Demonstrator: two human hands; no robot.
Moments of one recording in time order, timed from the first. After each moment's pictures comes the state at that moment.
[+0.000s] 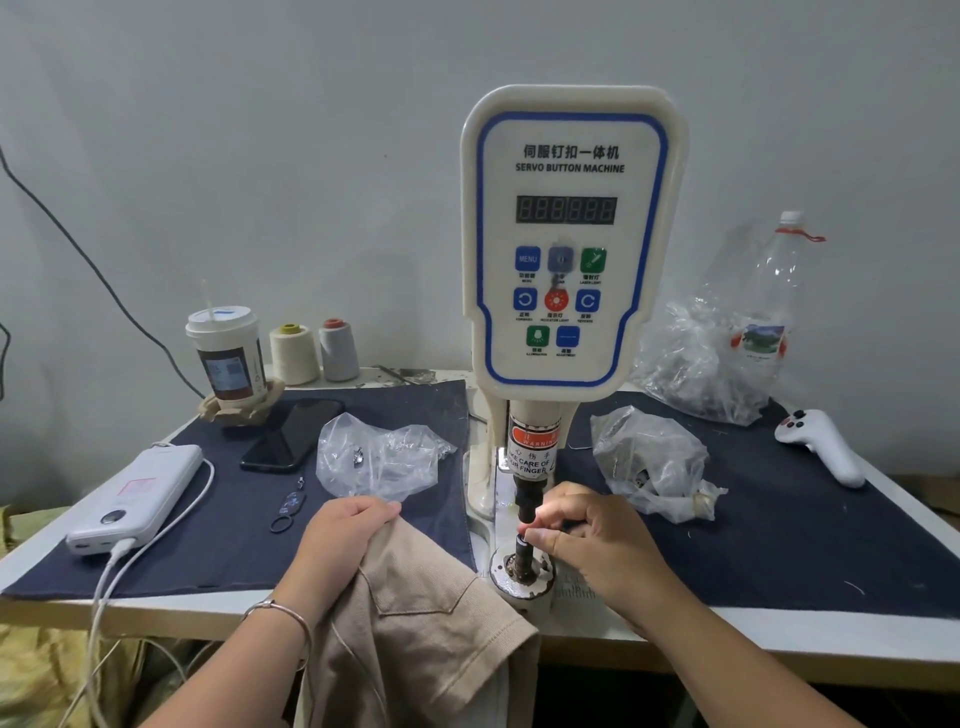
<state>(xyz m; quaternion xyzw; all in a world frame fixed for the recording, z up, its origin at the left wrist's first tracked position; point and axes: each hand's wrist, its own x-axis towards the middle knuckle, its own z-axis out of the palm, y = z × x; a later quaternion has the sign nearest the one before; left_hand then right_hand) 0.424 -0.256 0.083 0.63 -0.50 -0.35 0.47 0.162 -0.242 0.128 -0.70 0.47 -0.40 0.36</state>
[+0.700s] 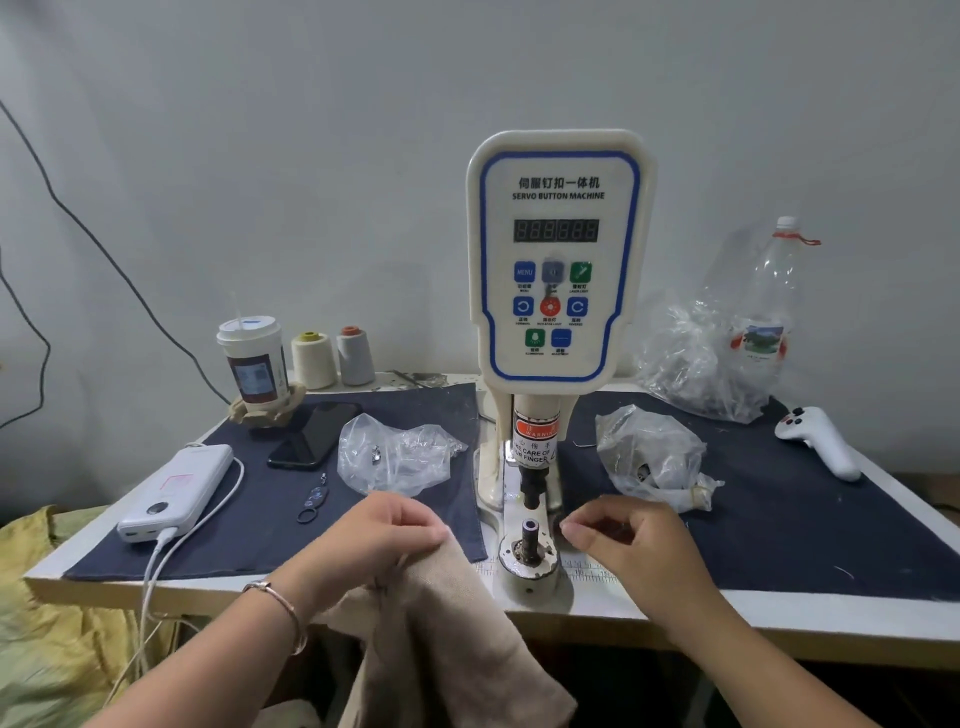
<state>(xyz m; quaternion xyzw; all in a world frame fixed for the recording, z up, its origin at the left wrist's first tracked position) 0.409 -0.208 0.135 0.54 -0.64 -0.45 0.30 0.140 -0.204 0.139 -0.66 0.48 -0.46 0.36</state>
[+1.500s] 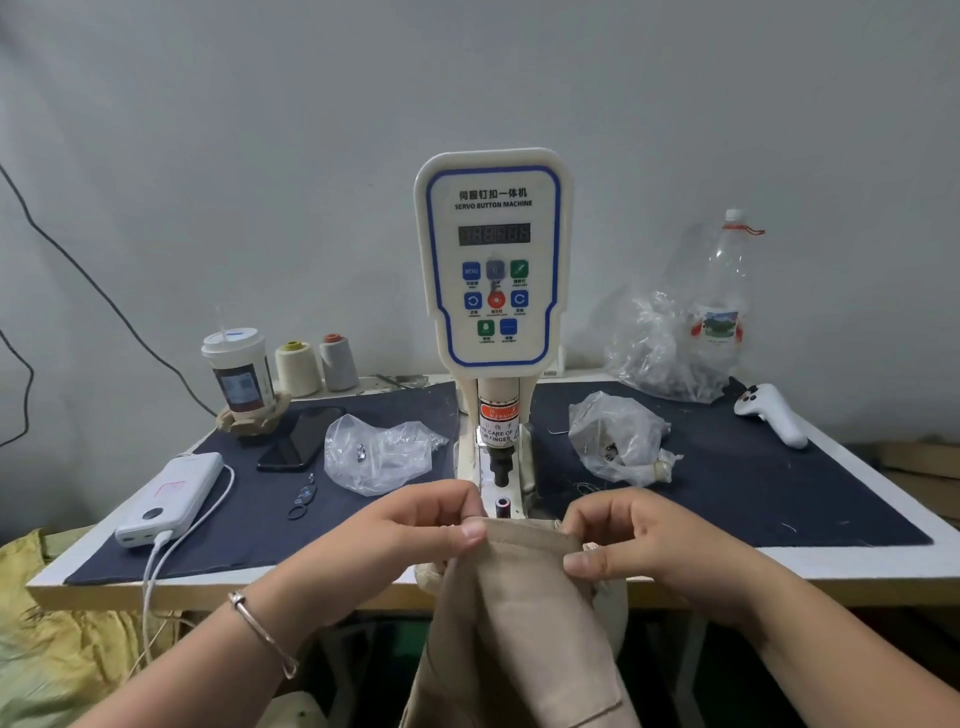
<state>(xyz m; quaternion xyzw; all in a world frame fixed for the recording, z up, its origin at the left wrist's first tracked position) 0.360 -0.146 0.187 0.35 -0.73 -0.50 0.30 0.101 -0.159 0.180 -0.70 0.33 -0.26 0.58</state>
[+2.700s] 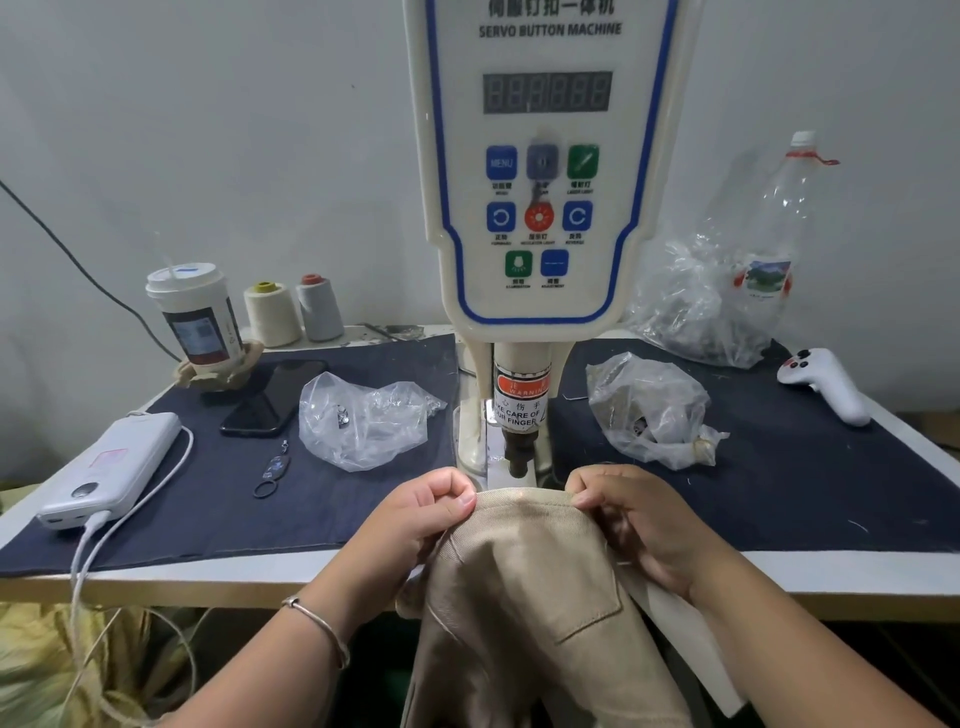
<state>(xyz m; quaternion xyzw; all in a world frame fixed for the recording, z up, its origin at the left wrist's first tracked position) 0.369 -0.237 0.082 0.42 -0.57 -0.57 0.41 0.129 -0.258 0.103 -0.57 0.42 -0.37 0.59</state>
